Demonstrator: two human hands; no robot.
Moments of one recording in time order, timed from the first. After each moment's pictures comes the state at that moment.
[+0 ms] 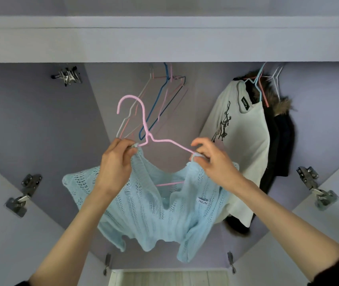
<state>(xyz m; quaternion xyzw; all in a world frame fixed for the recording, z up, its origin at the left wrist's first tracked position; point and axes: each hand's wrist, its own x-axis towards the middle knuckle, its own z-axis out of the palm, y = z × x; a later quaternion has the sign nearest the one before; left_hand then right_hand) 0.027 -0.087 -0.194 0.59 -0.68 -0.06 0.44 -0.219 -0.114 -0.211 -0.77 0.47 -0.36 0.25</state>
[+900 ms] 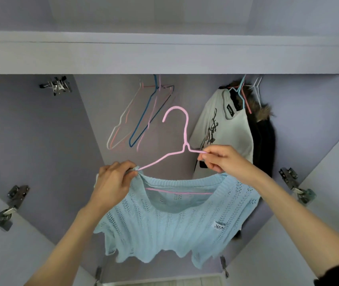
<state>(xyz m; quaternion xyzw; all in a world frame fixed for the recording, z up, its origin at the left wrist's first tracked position) 0.033 -0.086 -0.226 0.58 -0.75 -0.05 0.30 -0.261 -0.107 -0.176 -0.70 0.49 -0.32 0.41</state>
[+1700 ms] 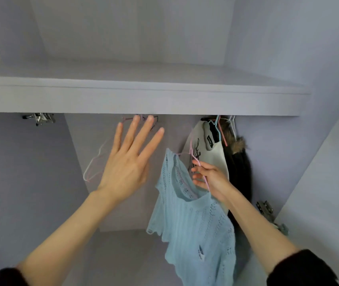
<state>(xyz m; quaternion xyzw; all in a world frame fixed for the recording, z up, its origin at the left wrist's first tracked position) -0.060 -0.128 -0.128 0.41 -0.78 0.32 0.34 -0.301 -0.165 -0.185 -0.40 0.48 -0.51 0.59</state>
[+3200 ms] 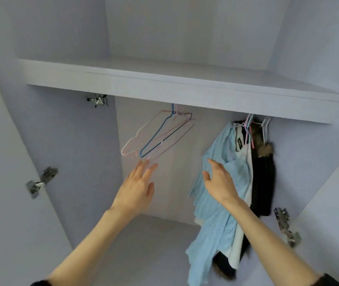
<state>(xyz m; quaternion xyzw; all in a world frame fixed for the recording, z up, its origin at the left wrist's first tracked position) -0.054 -0.040 -0.199 0.64 -0.72 0.00 0.26 -0.273 -0.108 -0.176 -0.74 0.61 -0.25 0.17</state>
